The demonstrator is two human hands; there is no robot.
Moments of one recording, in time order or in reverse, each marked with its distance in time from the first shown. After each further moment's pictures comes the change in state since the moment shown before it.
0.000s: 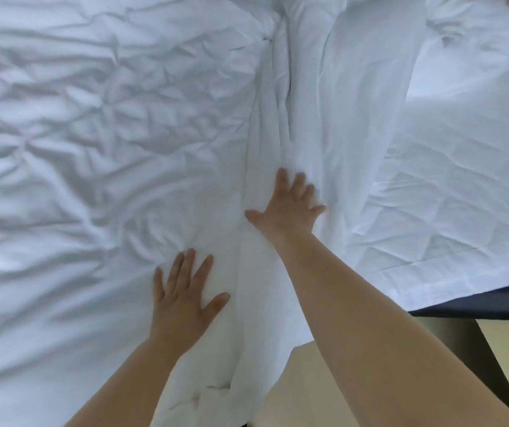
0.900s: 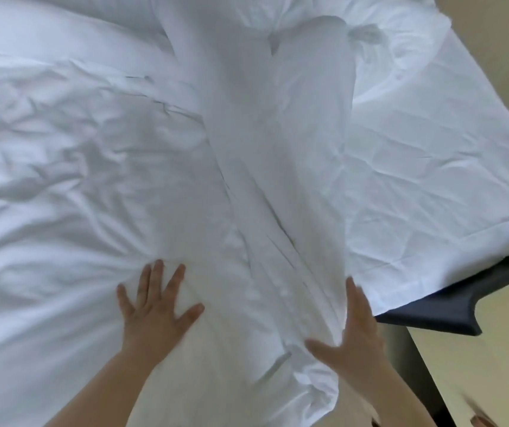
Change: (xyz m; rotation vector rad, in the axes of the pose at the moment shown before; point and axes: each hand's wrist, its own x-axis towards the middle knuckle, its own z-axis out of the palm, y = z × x) left_hand 0.076 0.128 0.040 0.129 -0.050 -0.084; right_hand -0.065 0.248 -0.059 0.383 -0.131 0.200
